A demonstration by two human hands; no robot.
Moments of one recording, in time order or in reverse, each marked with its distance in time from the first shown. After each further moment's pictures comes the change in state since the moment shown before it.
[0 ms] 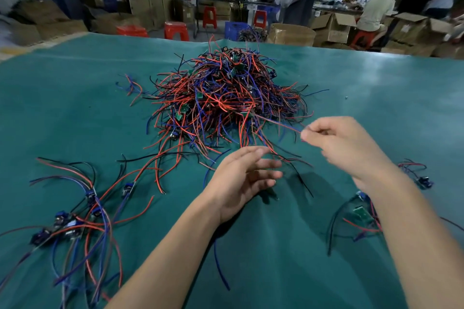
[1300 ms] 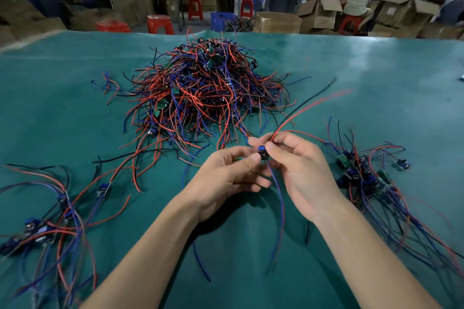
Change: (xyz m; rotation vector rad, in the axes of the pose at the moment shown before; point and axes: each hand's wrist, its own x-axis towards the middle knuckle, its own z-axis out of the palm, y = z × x) left_hand -0.009 -0.007 -0.001 0.295 -0.204 0.032; right_hand -0.047 0.019 0.050 0.844 -0.092 0.080
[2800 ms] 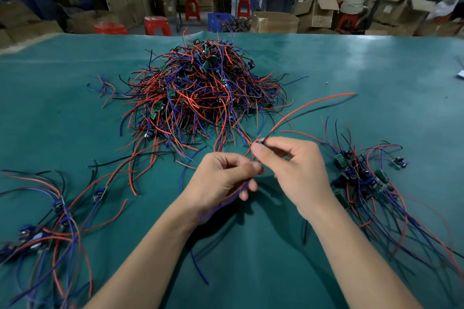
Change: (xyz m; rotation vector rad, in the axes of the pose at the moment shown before) left_hand 0.004 -0.004 -0.001 0.213 0.094 0.054; right_hand 0.007 0.009 -0.009 -0.559 0.102 -0.329
